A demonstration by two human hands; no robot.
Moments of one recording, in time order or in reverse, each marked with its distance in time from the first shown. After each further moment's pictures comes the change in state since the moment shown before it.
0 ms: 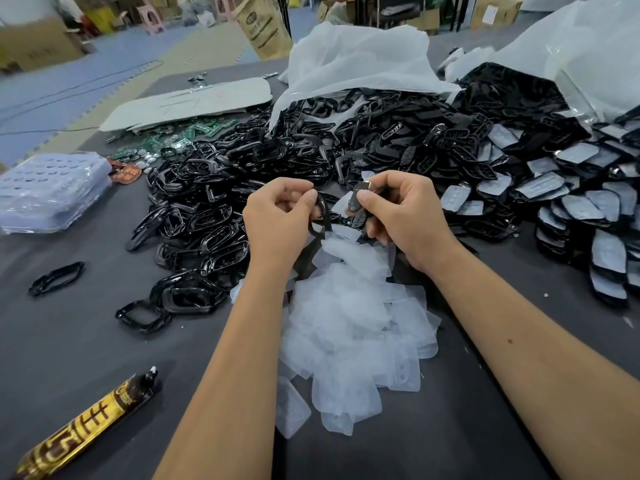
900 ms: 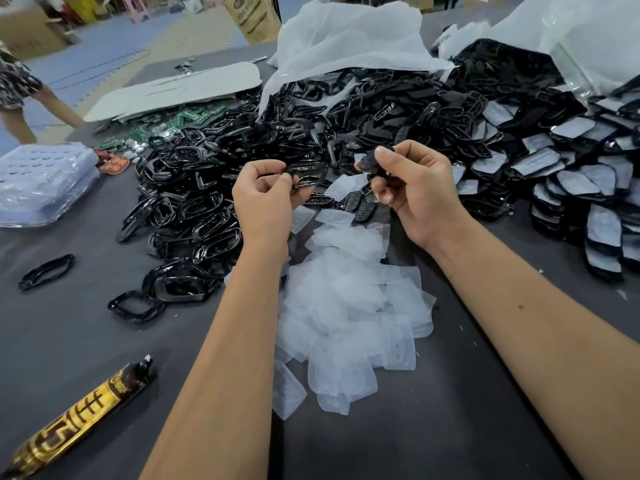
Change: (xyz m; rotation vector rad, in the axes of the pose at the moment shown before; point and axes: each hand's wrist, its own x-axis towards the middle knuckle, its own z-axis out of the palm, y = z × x) left_hand 0.008 -0.007 0.007 -0.425 0.112 -0.253; right_hand 0.004 -0.001 -0.015 0.465 0.049 0.074
